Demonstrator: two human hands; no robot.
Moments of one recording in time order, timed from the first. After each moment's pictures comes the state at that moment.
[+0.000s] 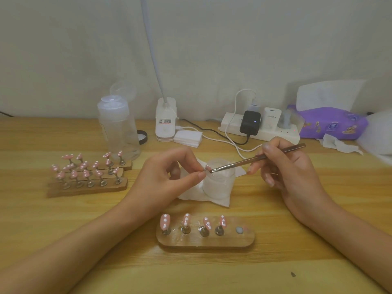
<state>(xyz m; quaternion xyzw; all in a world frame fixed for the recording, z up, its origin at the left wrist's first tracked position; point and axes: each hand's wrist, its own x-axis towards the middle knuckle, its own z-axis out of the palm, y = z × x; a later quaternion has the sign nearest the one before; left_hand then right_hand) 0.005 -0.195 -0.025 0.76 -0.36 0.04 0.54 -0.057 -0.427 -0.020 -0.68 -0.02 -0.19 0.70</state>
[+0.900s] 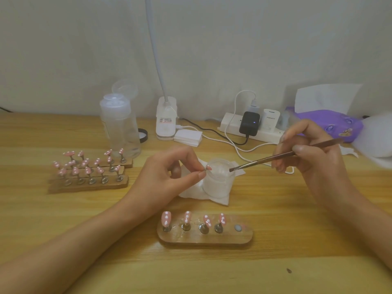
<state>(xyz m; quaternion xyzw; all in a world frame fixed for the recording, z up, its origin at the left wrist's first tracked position) 0.007 -0.193 -0.027 0.76 -0.38 0.06 0.52 -0.060 -0.464 -0.001 -0.73 -0.16 -0.24 0.62</state>
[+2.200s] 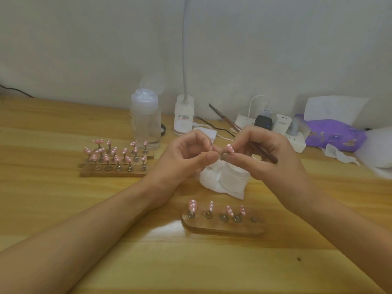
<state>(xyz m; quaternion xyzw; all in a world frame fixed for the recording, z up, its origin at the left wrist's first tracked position) 0.010 -0.179 -0.022 0.56 -0.34 -0.13 0.74 -0.065 -0.358 0.025 -0.82 -0.18 -0.16 0.52</state>
